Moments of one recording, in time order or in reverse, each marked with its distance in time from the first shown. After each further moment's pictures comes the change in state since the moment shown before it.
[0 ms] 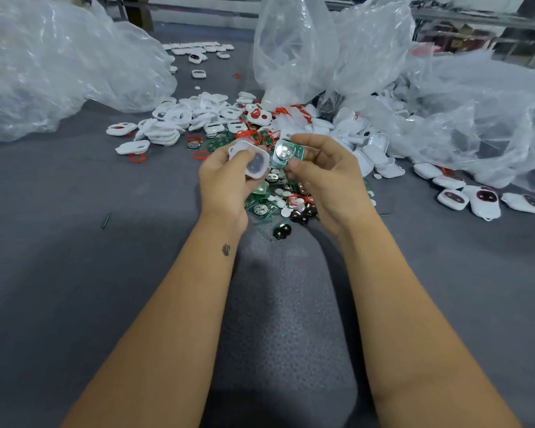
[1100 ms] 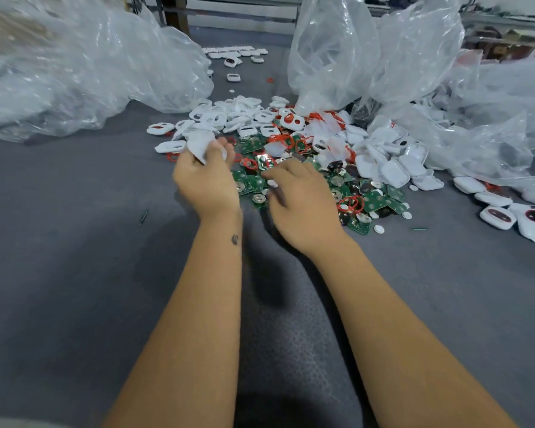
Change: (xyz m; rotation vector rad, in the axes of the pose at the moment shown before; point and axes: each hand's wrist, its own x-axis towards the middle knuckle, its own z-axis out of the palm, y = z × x) left_hand 0.022 0.018 -0.033 -0.154 0.430 0.352; right_hand -0.006 0.029 0.053 -1.199 -0.206 -0.421
